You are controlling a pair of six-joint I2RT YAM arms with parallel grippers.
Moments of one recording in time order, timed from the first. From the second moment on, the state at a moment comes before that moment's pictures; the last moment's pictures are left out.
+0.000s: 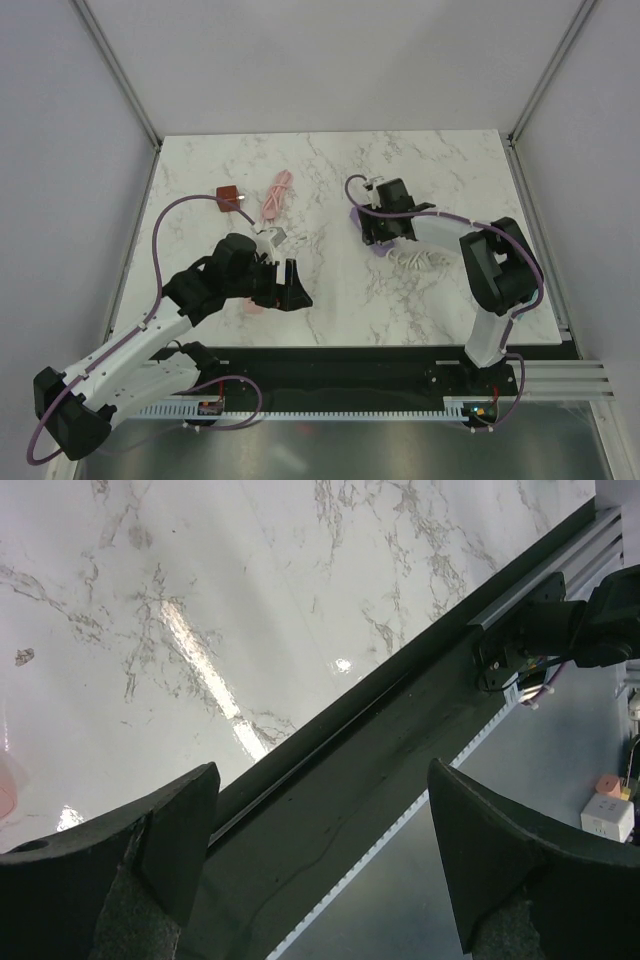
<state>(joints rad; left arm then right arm) -0.69 0.86 0.73 -0.59 0.34 -0.54 0.38 1.87 1.15 -0.20 -0.03 0.11</state>
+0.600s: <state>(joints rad) -0.71 0.96 0.73 -0.54 0.25 -0.64 0.69 1.60 0.80 -0.08 -0.07 0.20</state>
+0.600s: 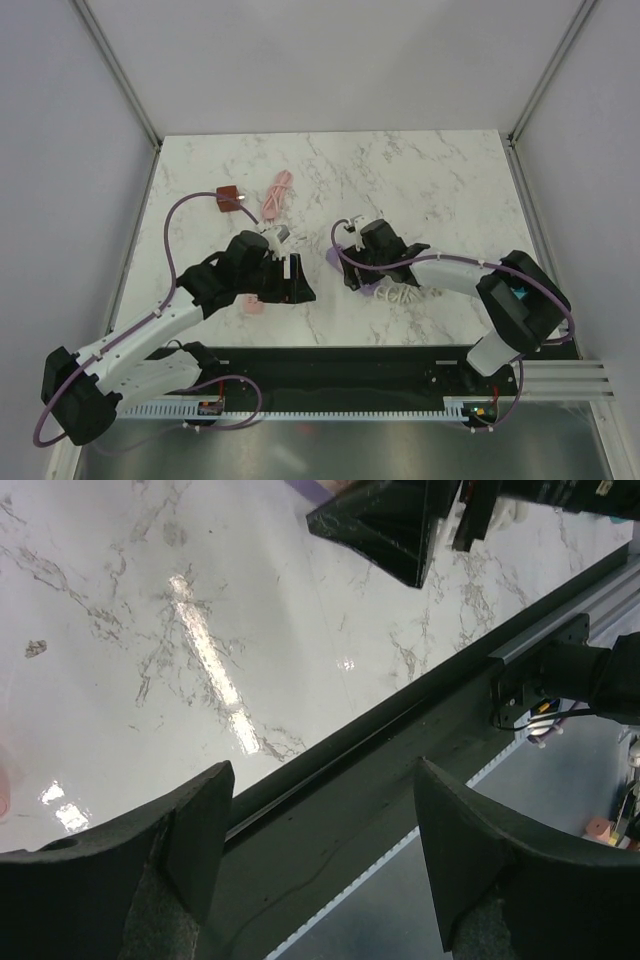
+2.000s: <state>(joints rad) -0.98 1.50 1.24 -0.61 -0.14 -0.32 0.45 1.00 0.61 -0.38 0.08 0.52</state>
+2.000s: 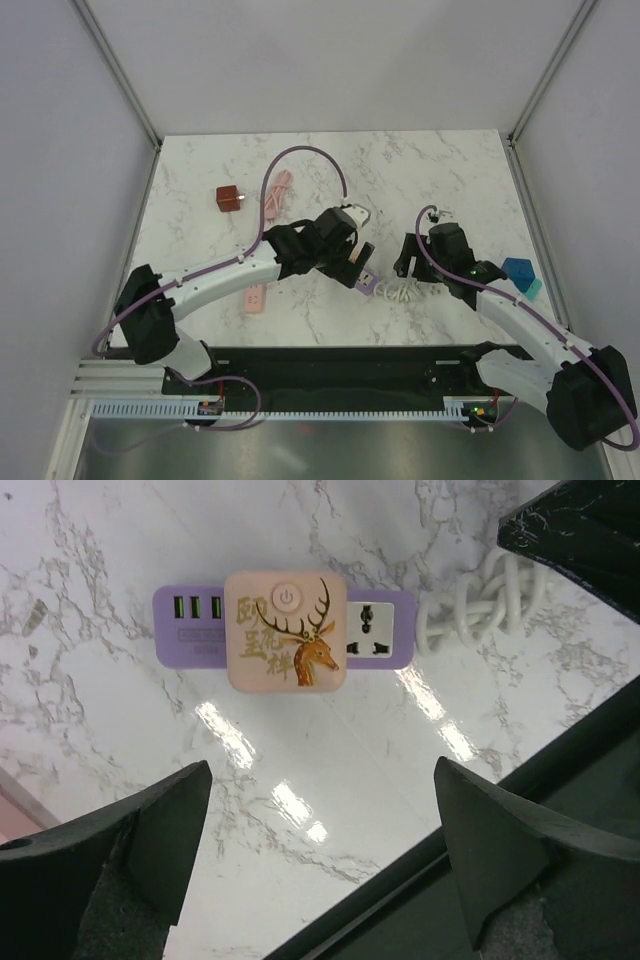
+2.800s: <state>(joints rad) -0.98 1.86 1.40 -0.54 -0.24 -0.15 0.36 1.18 0.58 -0.21 -0.27 0.45</state>
